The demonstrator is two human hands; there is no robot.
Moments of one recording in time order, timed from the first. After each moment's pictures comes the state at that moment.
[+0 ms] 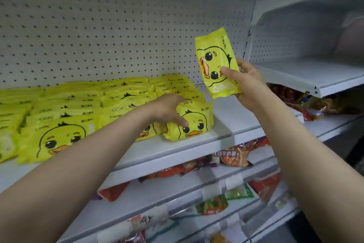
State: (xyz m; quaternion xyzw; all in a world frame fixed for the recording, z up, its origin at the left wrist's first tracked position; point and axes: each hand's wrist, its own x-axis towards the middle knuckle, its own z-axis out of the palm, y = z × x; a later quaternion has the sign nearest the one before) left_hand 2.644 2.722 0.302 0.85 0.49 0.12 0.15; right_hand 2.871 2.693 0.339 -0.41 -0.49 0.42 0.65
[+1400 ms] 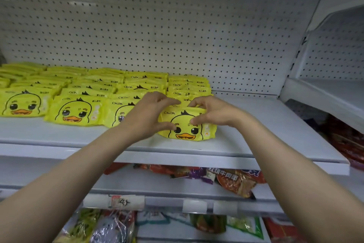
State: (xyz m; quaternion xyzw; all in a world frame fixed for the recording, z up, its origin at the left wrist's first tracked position) left_hand 2.660 2.672 0.277 0.77 0.60 0.23 -0.06; right_hand 2.875 2.779 0.291 -0.38 -0.86 0.31 0.16
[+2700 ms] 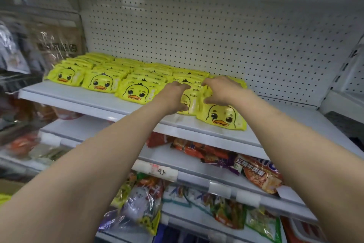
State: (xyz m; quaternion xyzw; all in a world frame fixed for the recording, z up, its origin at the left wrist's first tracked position) left_hand 2.623 2.628 0.293 0.65 0.74 0.19 -0.02; right_hand 2.790 2.713 0.342 -0.39 -0.92 -0.09 0.05
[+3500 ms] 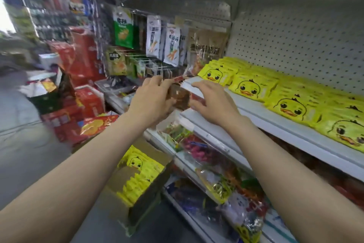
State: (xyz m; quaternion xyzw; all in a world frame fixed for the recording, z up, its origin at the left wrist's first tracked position) left_hand 2.340 2.219 0.286 0.39 0.88 0.18 -0.21; right_hand 2.438 2.396 0.294 -0.09 -0.97 0.06 0.21
